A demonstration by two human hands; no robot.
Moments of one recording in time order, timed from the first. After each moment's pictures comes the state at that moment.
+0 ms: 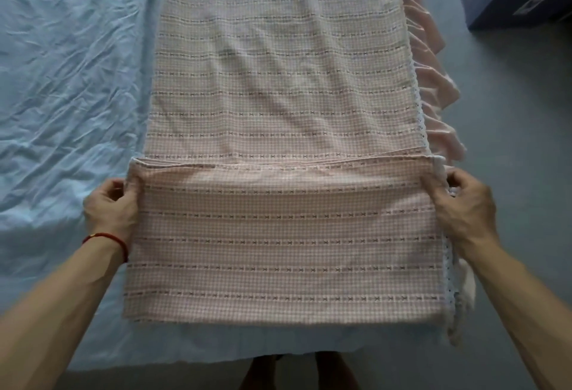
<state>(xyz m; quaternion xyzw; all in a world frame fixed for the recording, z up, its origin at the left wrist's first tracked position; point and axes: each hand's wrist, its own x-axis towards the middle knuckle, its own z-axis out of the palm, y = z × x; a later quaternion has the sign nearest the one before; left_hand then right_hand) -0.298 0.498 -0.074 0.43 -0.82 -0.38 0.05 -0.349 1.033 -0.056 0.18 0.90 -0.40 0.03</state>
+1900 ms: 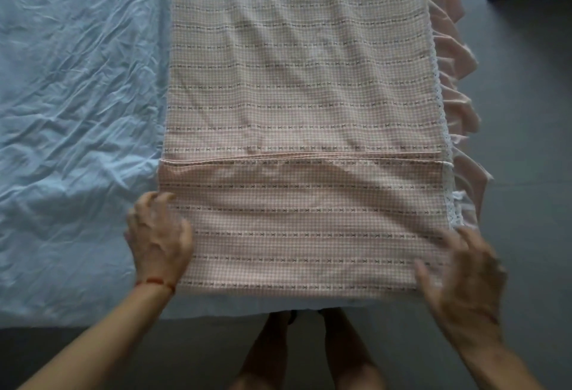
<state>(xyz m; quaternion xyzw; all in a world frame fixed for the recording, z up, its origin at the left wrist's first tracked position) -0.195 0.547 -0.056 0.20 -0.97 -0.11 0.01 -0.175 1.005 -0.041 0.02 0.99 -0.16 0.00</state>
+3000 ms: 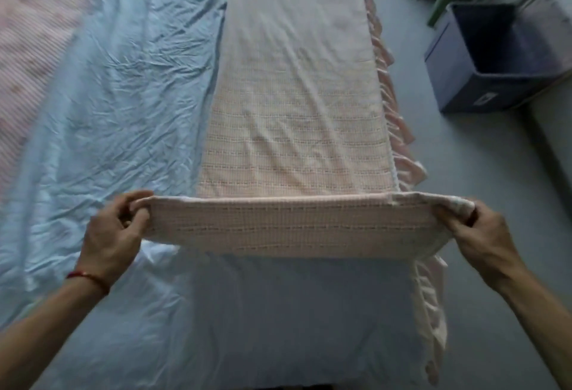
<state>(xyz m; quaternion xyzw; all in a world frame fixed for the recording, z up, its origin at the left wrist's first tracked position) -0.308 0.479 0.117 0.17 -0.91 -0.36 0.06 -0.376 1.030 0.109 0.12 0.89 -0.45 0.05</state>
